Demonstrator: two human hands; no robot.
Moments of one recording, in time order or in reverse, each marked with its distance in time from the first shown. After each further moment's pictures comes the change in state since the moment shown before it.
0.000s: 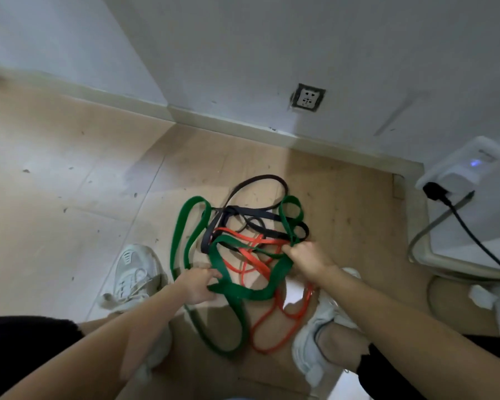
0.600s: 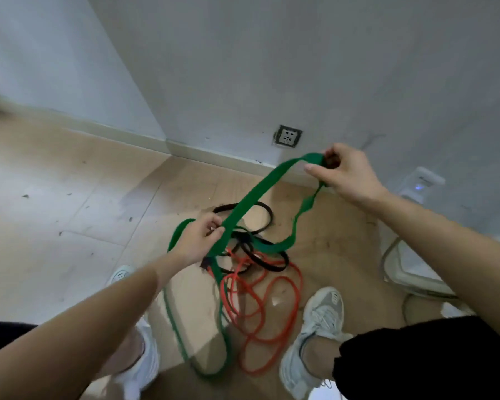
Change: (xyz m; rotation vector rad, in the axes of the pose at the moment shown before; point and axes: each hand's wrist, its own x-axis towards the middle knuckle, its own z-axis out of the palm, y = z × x) left_hand -0.036 0.054 -0.126 -0.622 0.724 0.230; right_hand -0.097 0.066 -0.239 0.893 0.796 0.185
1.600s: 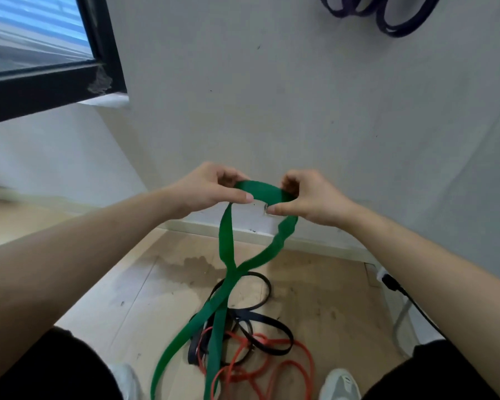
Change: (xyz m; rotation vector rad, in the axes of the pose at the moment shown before) left_hand 0.094 0.236 -0.152 -0.118 -0.259 0.300; right_hand 0.066 -0.088 -0.031 -0.082 -0.168 -0.189
